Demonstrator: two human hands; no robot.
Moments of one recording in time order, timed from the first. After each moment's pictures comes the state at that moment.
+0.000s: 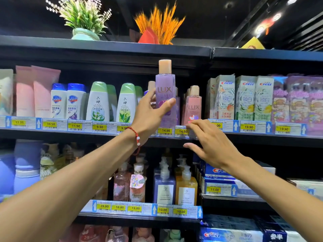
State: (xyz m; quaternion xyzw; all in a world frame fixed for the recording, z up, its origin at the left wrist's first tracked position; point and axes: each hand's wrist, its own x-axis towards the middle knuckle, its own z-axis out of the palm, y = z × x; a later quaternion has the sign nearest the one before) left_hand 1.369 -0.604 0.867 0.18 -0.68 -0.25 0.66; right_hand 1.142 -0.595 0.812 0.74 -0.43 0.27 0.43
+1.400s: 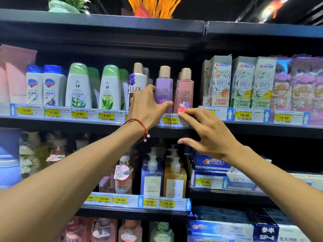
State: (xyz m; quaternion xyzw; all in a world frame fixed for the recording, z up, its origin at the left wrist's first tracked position) left_hand 1.328 -0.656 0.857 0.40 -0.69 0.06 0.60; right_hand 1.101 -0.624 0.808 0.76 -0.34 0.28 0.48
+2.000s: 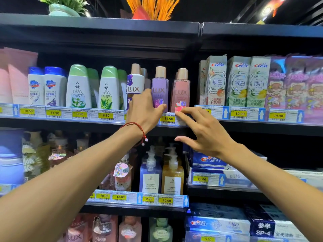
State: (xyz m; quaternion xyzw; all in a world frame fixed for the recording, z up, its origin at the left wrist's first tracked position) left_hand 1.328 -0.645 0.846 0.45 -0.69 0.07 0.56; right_hand 1.104 -0.620 0.807 0.75 -0.34 0.28 0.49
